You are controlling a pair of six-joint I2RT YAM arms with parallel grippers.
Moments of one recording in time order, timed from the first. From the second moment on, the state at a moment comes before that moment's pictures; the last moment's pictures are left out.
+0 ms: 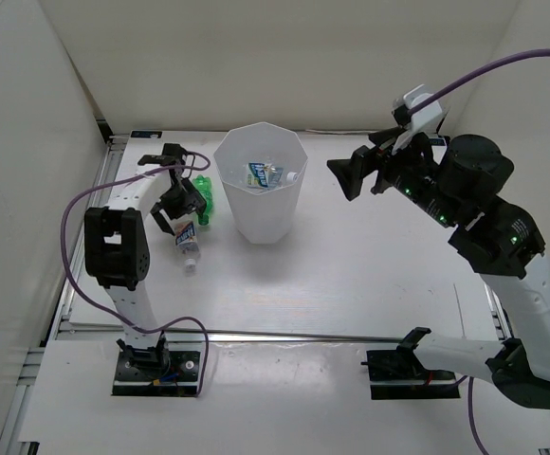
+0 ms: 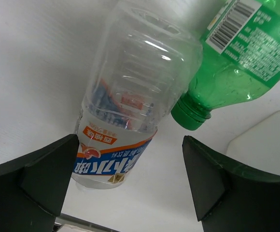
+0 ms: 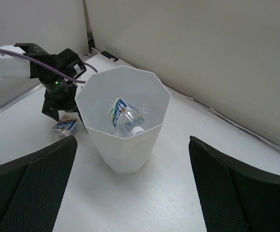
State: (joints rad) left arm -0.09 1.89 1.51 -0.97 -0.14 -0.72; right arm 0.76 1.10 1.75 -0.67 0.06 -0.03
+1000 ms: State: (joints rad) left arm -0.13 1.92 1.47 -1.04 -0.22 -0.71; right arm 0.76 1.12 1.72 -0.72 0.07 -0.05
